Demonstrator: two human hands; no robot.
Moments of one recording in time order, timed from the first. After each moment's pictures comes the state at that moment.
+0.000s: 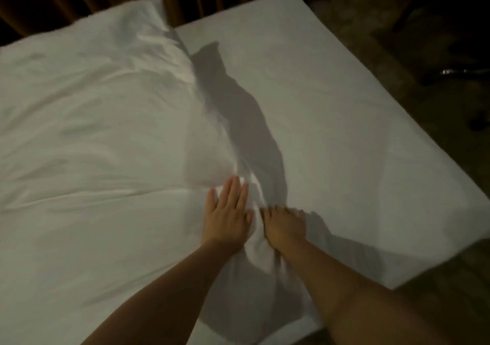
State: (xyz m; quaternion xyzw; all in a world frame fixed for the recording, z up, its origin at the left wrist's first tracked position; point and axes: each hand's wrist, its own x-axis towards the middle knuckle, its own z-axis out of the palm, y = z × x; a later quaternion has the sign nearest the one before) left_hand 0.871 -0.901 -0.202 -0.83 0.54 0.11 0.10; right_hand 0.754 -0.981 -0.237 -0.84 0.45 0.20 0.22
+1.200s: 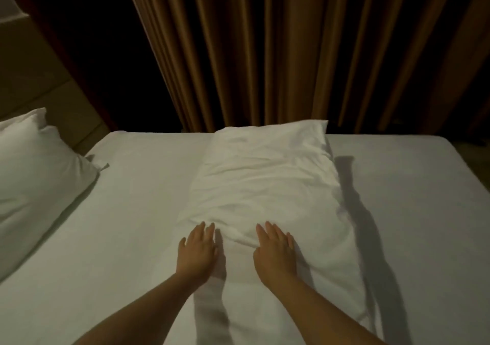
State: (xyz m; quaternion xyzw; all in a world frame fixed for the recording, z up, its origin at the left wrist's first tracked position) left_hand 1.053 -0.695 -0.070 -0.98 0.19 0.08 -0.03; right_hand 0.973 -0.864 -0.063 -0.96 0.16 0.03 0.22
